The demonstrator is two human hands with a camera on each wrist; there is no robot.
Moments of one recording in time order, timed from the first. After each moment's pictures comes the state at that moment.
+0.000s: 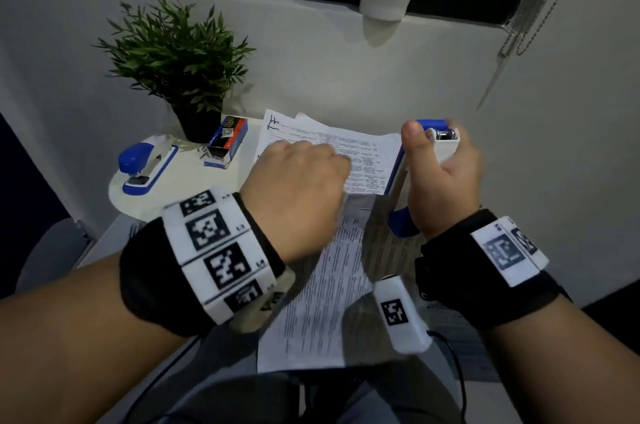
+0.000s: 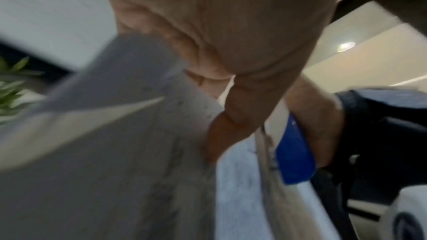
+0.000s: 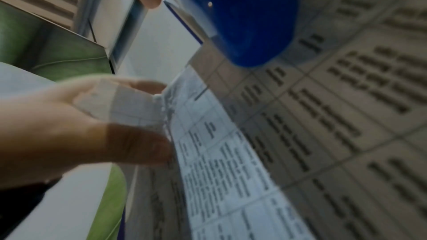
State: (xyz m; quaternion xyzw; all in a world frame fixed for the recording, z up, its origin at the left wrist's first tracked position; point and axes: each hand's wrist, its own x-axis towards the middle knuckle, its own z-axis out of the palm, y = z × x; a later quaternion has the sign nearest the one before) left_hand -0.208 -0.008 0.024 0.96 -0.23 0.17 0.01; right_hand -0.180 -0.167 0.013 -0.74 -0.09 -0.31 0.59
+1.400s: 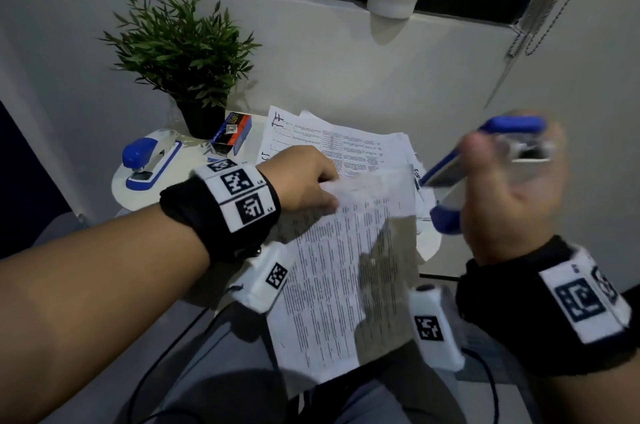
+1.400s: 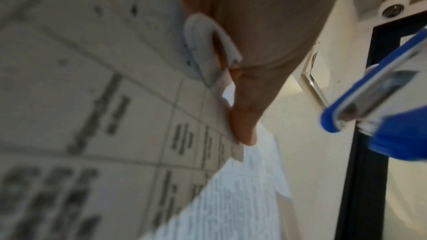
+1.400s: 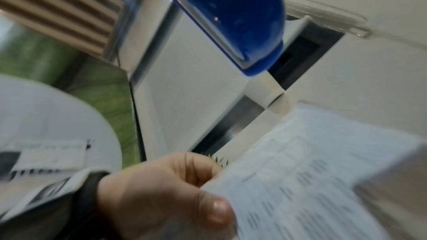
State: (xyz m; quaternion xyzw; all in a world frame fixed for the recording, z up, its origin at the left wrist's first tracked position) left_hand -0.150 0.003 0.007 0.96 -0.19 -0.06 0.19; right_hand -0.211 -0.189 0.027 -0.69 -0.21 -0.40 0.56
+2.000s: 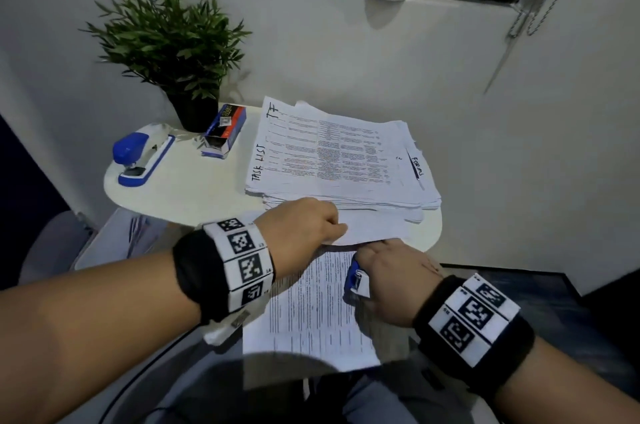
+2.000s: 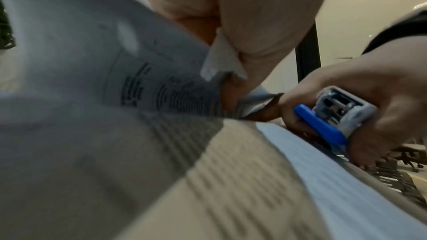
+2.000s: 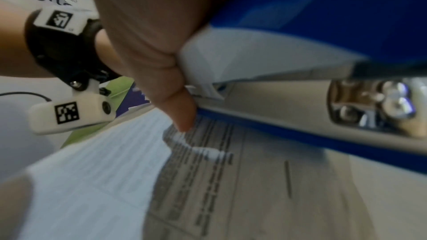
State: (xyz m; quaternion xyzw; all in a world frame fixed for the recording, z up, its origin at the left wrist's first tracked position) left_hand -0.174 0.004 -0.077 0.91 -0.41 0.09 0.08; right_hand -0.211 -0.186 -0.082 -0.96 -0.26 0.08 -0.03
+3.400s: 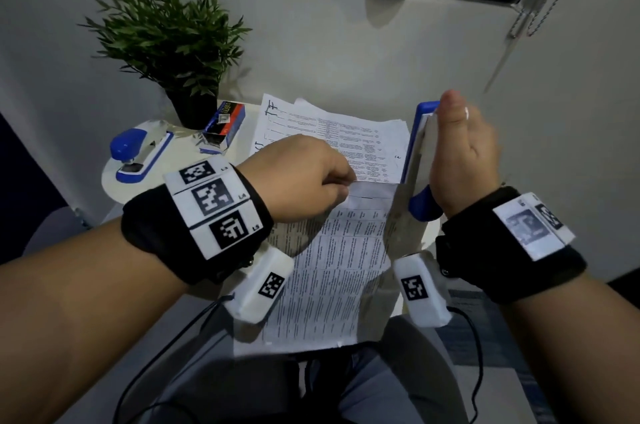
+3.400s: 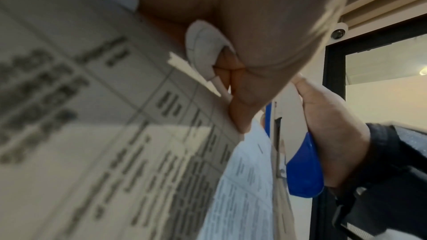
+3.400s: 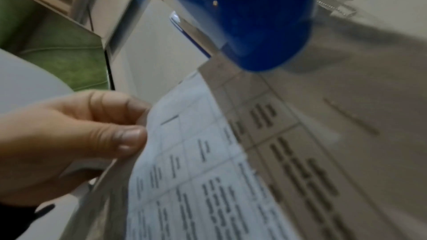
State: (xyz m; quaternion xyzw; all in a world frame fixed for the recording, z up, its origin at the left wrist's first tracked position) left_hand -0.185 -0.002 0.023 0.95 -0.23 0.00 0.20; right_hand -0.166 -0.186 0.015 -0.82 -0.07 -0.31 0.47
